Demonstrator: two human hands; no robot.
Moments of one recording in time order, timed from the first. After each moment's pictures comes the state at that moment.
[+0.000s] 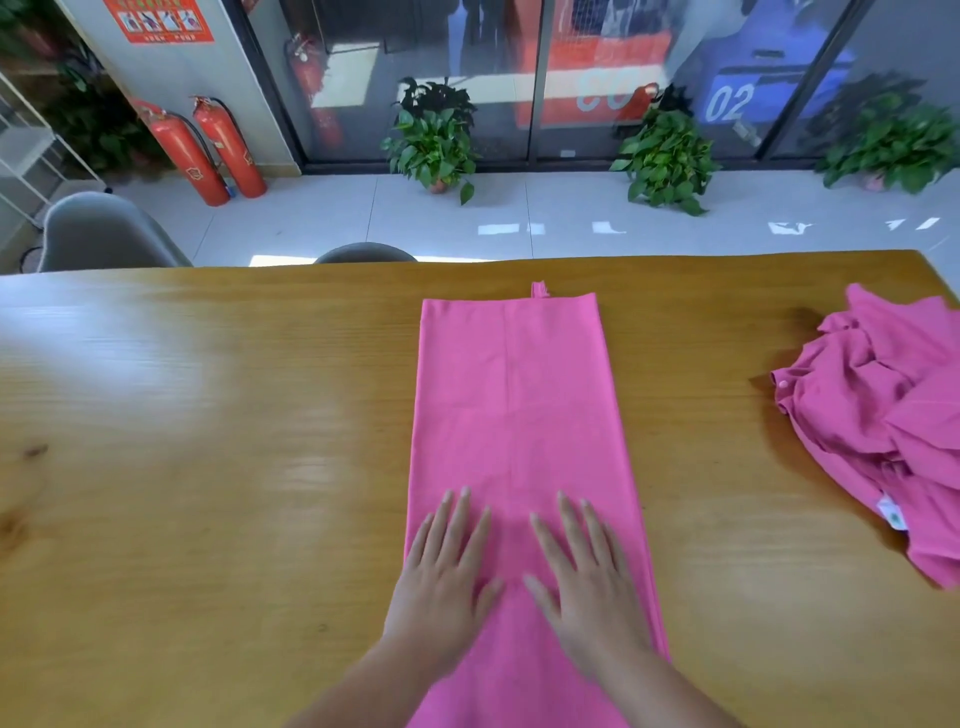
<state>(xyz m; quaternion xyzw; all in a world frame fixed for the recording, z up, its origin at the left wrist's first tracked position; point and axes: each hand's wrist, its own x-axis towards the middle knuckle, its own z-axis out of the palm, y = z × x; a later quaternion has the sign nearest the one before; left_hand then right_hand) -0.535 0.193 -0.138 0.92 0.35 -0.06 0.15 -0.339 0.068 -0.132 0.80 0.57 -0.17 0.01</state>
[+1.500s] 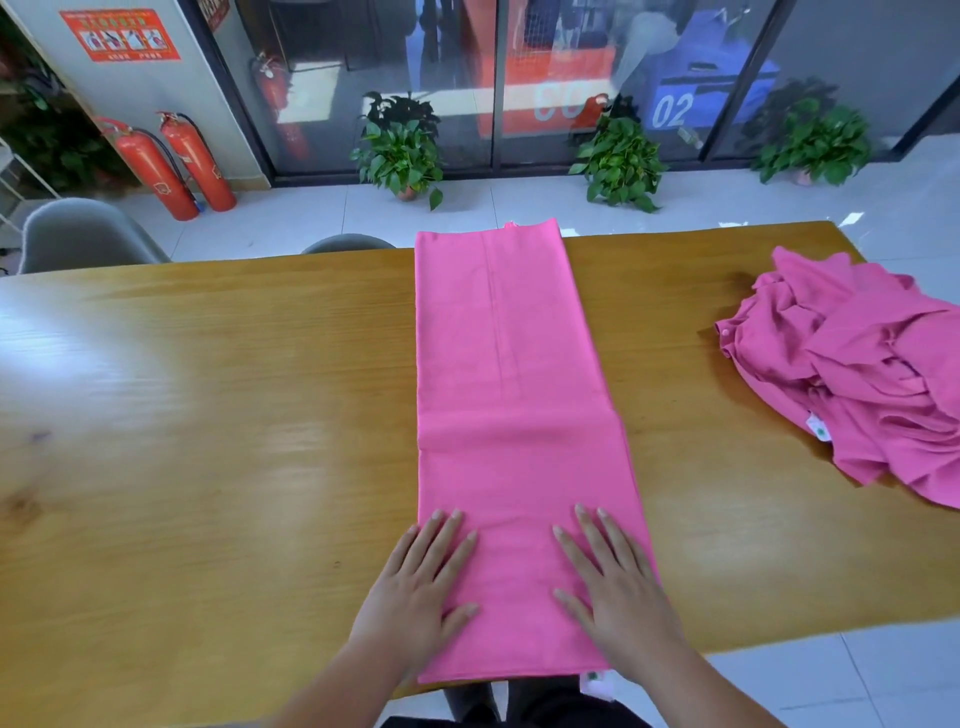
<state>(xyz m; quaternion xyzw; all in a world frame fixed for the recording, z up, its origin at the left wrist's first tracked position) -0.618 0.153 -0.154 0.96 0.24 -0.10 0.09 -0.361 -0.035 -0.140 0.81 0.56 -0.15 0.06</state>
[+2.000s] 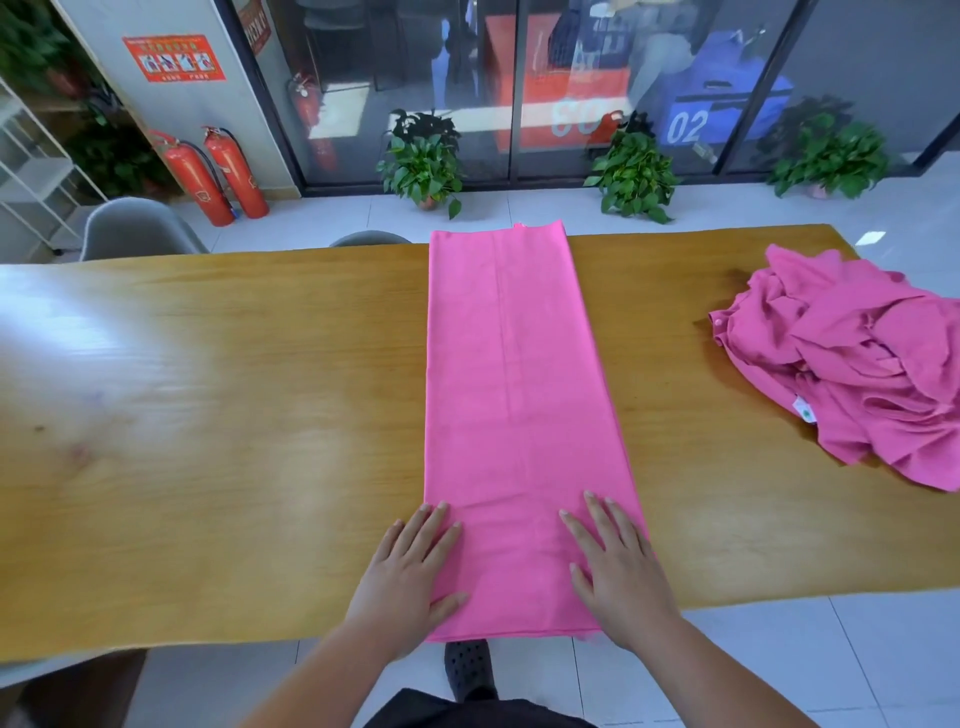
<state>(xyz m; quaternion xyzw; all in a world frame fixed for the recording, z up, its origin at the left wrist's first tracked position) -0.650 0.114 -0.138 0.94 0.29 -0.15 0.11 -0.366 -0.067 -0.137 0.83 0.53 -0.16 0.05</state>
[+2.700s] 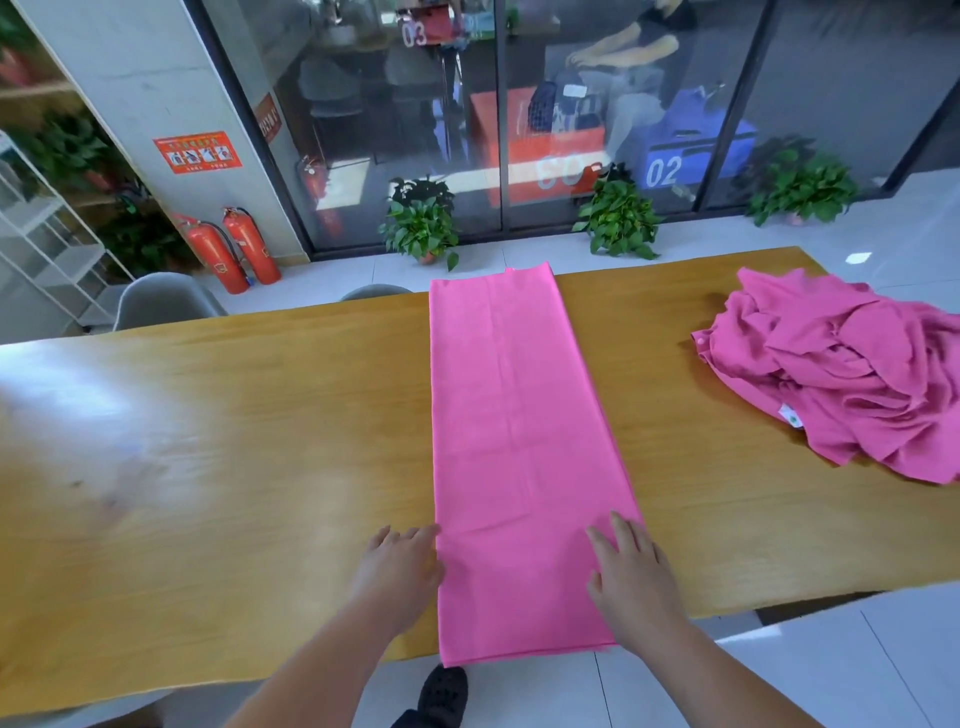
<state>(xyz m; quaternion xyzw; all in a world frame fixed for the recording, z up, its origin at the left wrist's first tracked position) -0.636 0.147 -0.091 0.90 0.40 -0.13 0.15 -0.379 -0.063 -0.109 0.88 0.45 -0.18 0.01</state>
